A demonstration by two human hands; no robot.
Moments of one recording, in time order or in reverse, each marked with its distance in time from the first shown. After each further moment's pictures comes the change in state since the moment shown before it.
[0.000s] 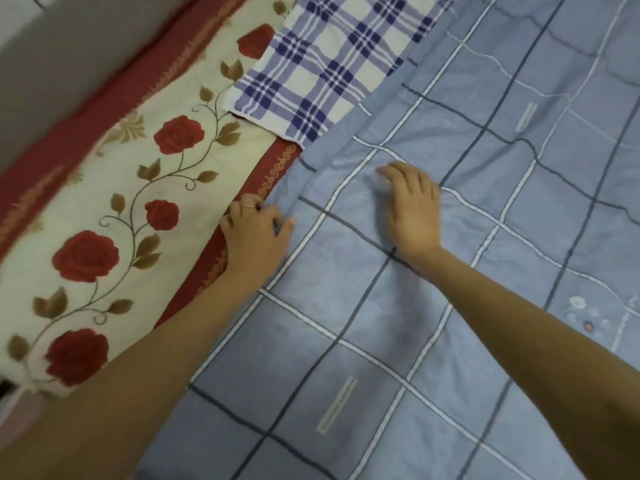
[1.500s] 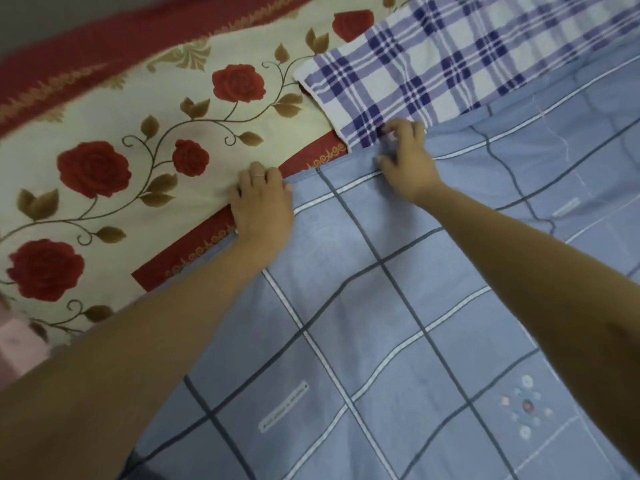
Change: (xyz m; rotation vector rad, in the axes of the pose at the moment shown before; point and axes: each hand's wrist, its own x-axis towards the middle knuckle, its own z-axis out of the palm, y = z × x) left_hand 0.010 -0.013 0.016 0.166 0.115 -0.321; right_hand 0.131 -0.040 0.035 0.194 -0.542 -0.161
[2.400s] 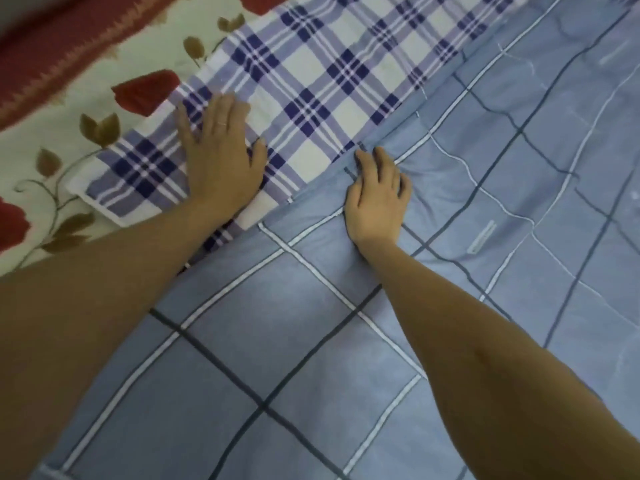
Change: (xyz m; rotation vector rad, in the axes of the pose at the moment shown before) left_hand 0.198 0.187 0.049 -0.120 0.098 0.358; right_hand 0.046 0.171 -0.021 -0.194 0.461 0.360
